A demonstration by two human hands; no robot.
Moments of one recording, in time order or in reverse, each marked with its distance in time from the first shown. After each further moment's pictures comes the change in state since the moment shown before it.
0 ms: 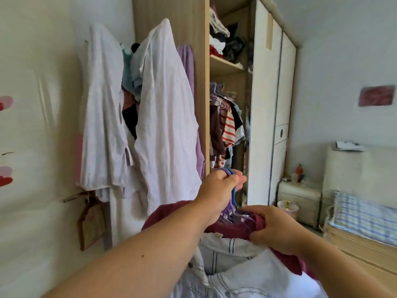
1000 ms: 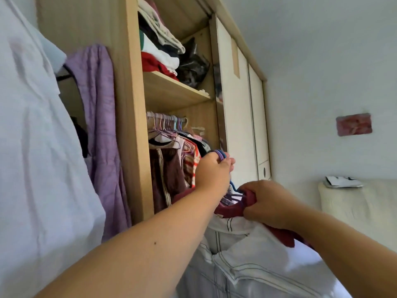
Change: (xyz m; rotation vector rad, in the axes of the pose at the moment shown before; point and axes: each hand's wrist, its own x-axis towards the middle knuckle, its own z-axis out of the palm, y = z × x) left_hand 0.508 -0.012 0.079 0.059 0.125 0.344; right_hand 0.413 0.161 -0.203 -0.326 0.393 0.069
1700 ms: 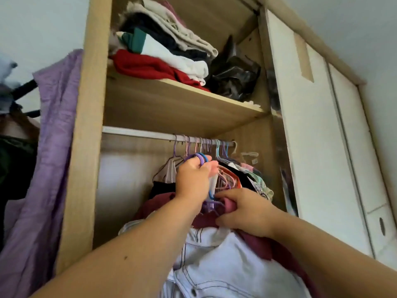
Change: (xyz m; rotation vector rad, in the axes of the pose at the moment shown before) left_hand 0.239 -0.096 -0.021 0.032 0.414 0.194; right_hand 0.295 0.032 0.074 0.374 -0.102 -0.598
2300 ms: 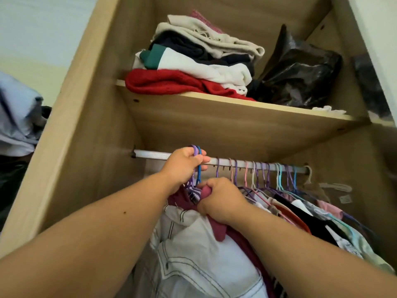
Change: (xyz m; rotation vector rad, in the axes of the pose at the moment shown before) left_hand 0.156 0.016 -0.052 0.510 0.080 0.123; right_hand 0.204 -0.002 0.029 0.330 0.058 -0.266
